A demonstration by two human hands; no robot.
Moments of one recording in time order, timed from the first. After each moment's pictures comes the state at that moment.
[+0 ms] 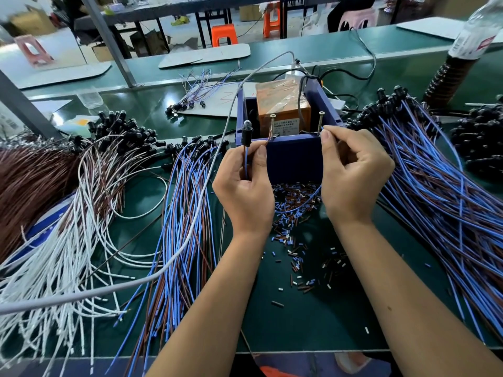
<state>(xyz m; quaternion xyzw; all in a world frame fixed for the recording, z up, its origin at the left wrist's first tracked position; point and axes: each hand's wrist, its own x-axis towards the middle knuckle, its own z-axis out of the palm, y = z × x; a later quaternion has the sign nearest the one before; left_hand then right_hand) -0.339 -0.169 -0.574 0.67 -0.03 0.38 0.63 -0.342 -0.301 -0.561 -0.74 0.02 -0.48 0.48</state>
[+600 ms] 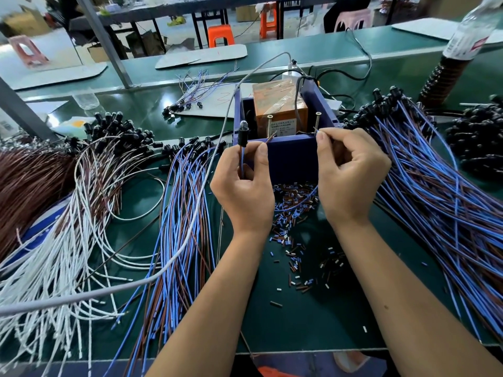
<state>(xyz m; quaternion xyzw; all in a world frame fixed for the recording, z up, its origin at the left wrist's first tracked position) -0.337 -0.172 -0.574 0.68 -0.03 0.41 0.61 -0.343 -0.302 -0.560 -0.75 0.01 -0.49 0.45</state>
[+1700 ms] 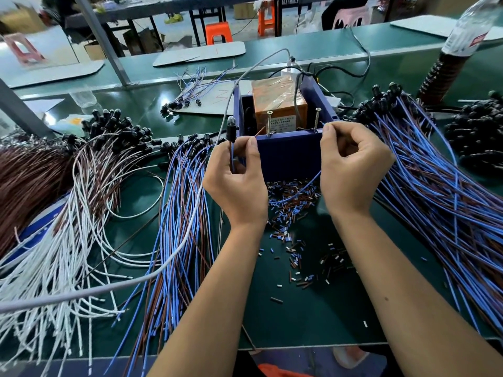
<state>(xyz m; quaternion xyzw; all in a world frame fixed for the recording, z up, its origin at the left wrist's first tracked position) -0.331 -0.168 -0.572 0.66 0.01 0.43 0.62 -0.337 -0.301 -0.558 -0.72 0.06 -0.47 0.50</state>
